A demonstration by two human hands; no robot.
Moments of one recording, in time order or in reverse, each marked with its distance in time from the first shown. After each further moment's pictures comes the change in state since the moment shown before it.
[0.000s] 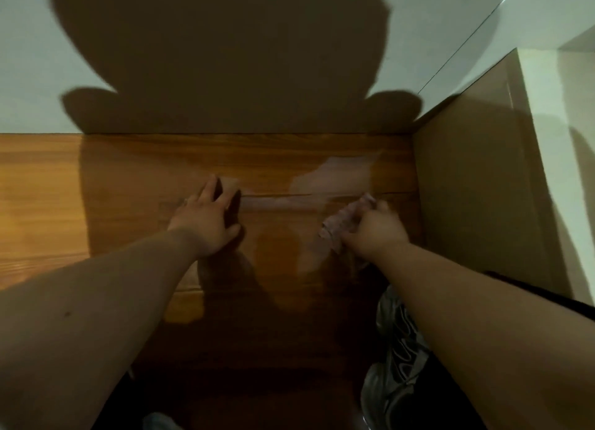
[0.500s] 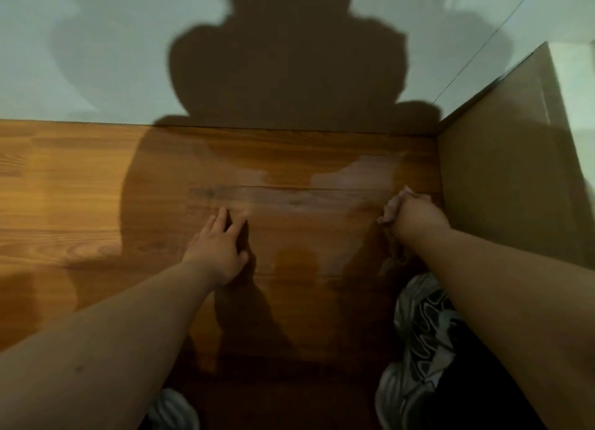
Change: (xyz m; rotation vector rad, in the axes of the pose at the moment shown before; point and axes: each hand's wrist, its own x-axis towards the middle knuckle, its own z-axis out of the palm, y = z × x) left_hand -0.059 -0.007 0.048 -0.059 -0.045 -0.114; right_hand 0.017 0.030 -0.002 0.074 0.172 0.019
